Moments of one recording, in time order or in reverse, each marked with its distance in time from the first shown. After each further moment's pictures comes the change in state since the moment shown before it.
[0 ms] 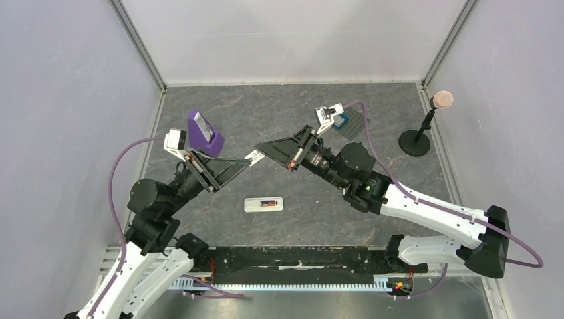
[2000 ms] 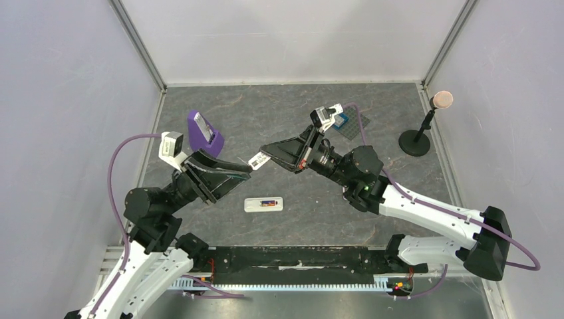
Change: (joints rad) left arm -0.002 -0.023 -0.053 0.241 0.167 0.134; right arm -0.051 -0.007 -0.085 0.249 -0.199 0.241
